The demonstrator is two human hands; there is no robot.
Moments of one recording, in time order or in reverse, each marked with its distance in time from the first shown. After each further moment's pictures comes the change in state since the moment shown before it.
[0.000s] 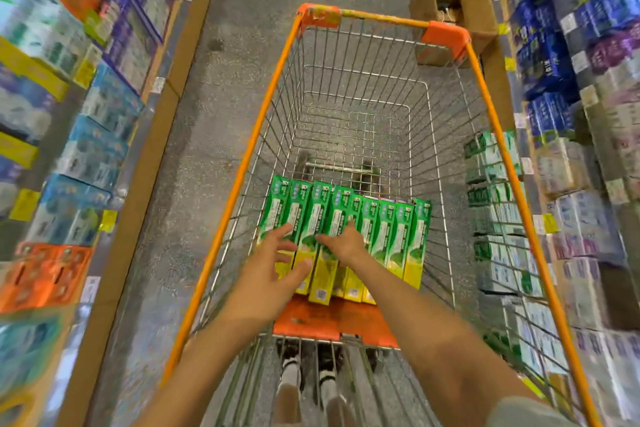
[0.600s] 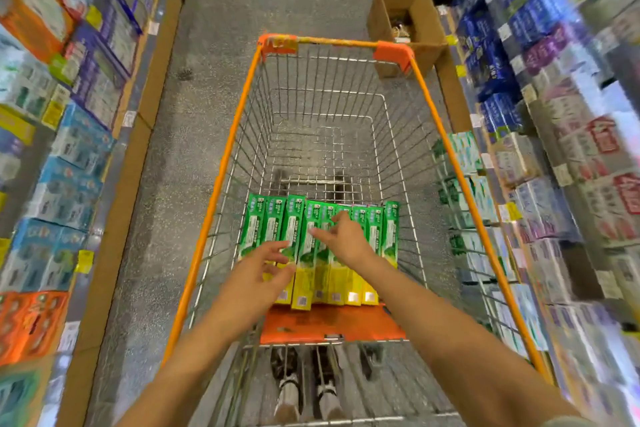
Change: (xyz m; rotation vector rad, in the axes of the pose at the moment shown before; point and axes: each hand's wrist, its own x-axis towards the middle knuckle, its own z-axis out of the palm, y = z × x) left_hand -0.003 0.019 0.001 0.143 -0.108 0.067; right_hand -0.060 -0.005 -0.058 -0.054 0.138 -0.266
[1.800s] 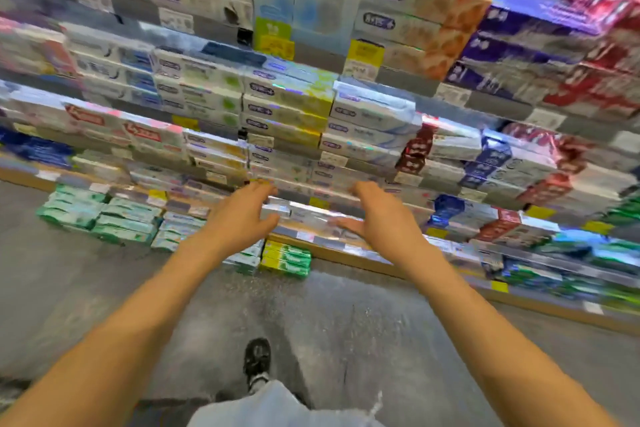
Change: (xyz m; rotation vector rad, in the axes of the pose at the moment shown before) left_hand -0.225 0.269 0.596 1.008 -0.934 1.187; right_hand -0.568 0.450 -0.274 -0.106 0.882 0.642
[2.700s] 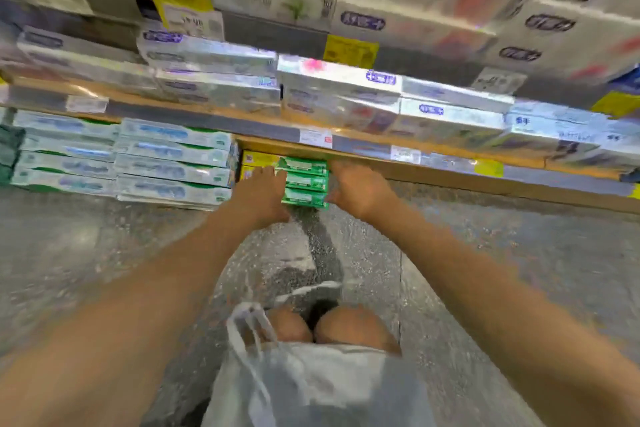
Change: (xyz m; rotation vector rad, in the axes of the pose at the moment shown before) left_hand 0.261 -0.262 0.498 0.381 -0.539 -0.010; right_hand 0.227 0.183 0.560 -0.007 -0.411 0.112
